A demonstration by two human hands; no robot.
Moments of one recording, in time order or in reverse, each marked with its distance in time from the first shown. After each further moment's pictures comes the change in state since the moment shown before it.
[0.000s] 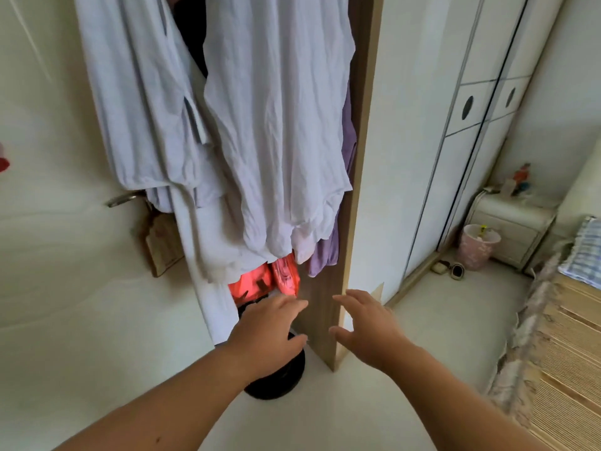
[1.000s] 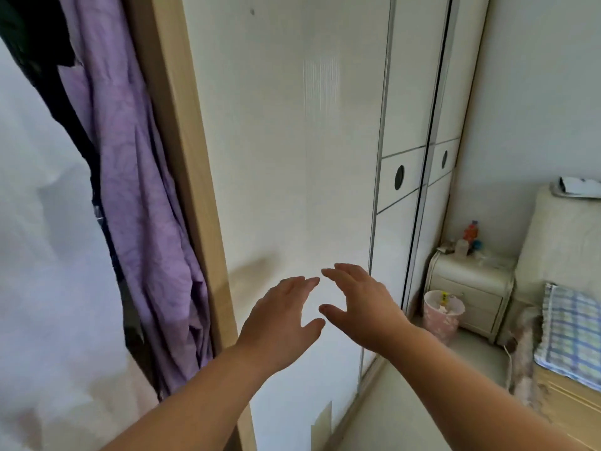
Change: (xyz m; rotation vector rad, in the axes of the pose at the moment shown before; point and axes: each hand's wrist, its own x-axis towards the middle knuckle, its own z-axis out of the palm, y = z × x) left_hand 0.462 0.169 -0.026 -0.132 0.259 0.158; right_hand 0.299 0.252 -0.248 -0.032 0.337 -0.110
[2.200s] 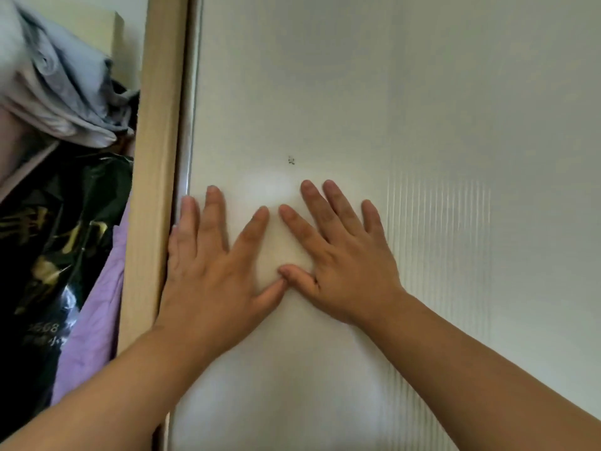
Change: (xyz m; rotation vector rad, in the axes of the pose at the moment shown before) left_hand 0.216 0.000 -0.172 1.062 0.972 -0.508; right_hand 0.371 -0.049 -0.111 -0.017 0.873 -1.019
